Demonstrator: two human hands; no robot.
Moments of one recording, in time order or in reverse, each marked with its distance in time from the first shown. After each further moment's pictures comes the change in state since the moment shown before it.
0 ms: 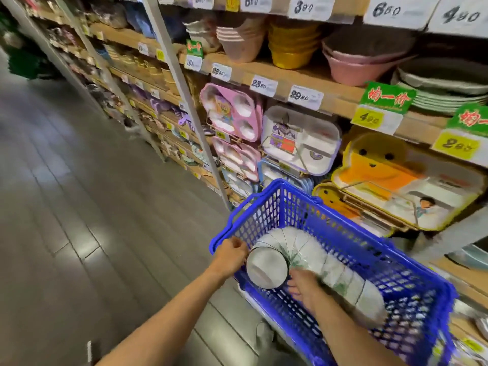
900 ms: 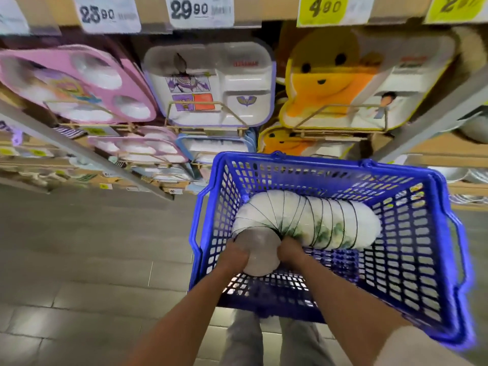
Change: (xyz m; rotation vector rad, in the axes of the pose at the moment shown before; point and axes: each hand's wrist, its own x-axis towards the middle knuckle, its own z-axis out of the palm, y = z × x) left_hand 0.159 -0.052 0.067 0.504 -0.542 -0.091; right_hand 0.099 0.011 0.054 -0.319 0.095 0.243
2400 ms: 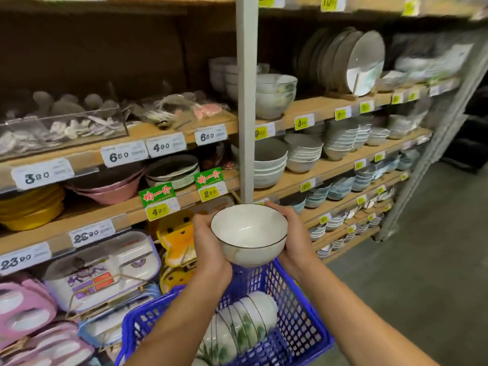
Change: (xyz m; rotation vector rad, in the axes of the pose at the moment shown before) left_hand -0.302 0.242 -0.025 -0.993 -0.428 0.794; right_hand -0.368 0.027 -0.206 1.642 0.668 -0.878
